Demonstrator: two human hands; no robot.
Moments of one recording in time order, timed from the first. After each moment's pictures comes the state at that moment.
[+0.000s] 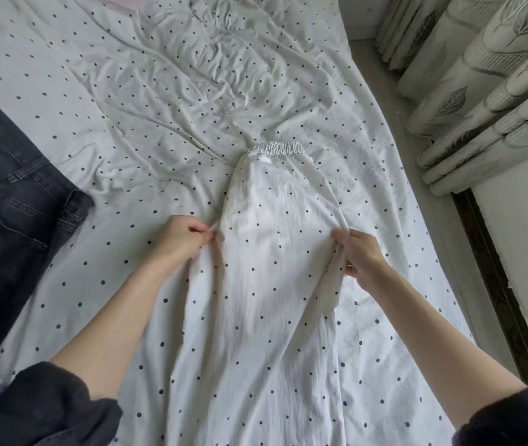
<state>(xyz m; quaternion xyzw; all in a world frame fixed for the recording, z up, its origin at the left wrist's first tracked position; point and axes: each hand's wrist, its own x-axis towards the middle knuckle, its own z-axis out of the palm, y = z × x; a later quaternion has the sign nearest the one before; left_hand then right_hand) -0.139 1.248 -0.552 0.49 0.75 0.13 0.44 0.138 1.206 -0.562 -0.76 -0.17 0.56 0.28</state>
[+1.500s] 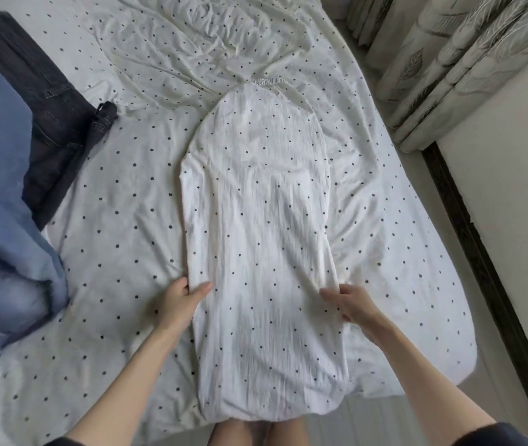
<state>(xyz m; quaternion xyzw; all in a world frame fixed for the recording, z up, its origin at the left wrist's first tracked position) -0.193 0.937 -0.586 0.35 0.73 0.22 0.54 0.109 0.898 -0.576 -0.74 -0.25 0.60 0.17</state>
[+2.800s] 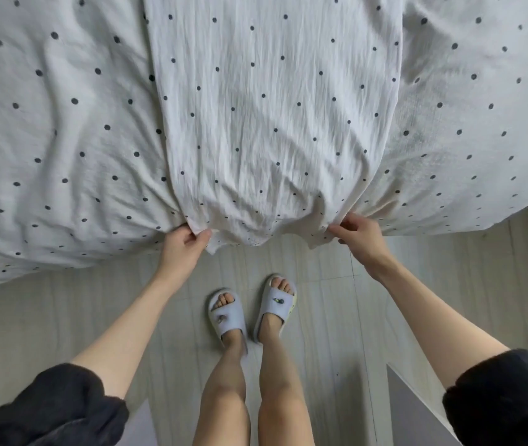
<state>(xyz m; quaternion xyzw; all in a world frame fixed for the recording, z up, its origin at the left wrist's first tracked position) -0.212 0.664 -0.754 0.42 0.72 0.22 0.51 0.083 0.659 -0.741 -0.76 -0.34 0.53 0.17</state>
